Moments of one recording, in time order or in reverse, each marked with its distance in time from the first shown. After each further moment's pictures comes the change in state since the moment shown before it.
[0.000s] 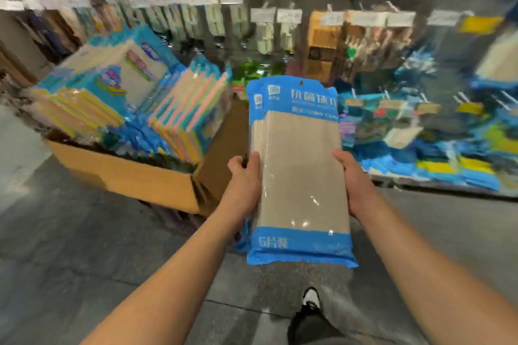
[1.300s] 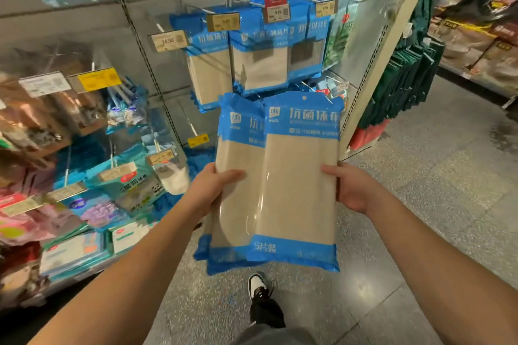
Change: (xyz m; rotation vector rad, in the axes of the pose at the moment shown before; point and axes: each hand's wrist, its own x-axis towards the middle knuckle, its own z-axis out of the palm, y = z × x) left_hand 0.106 0.260 0.724 0.056 -0.655 0.098; right_hand -0.069 -0.289 -0.722 0.064 0.572 -0.118
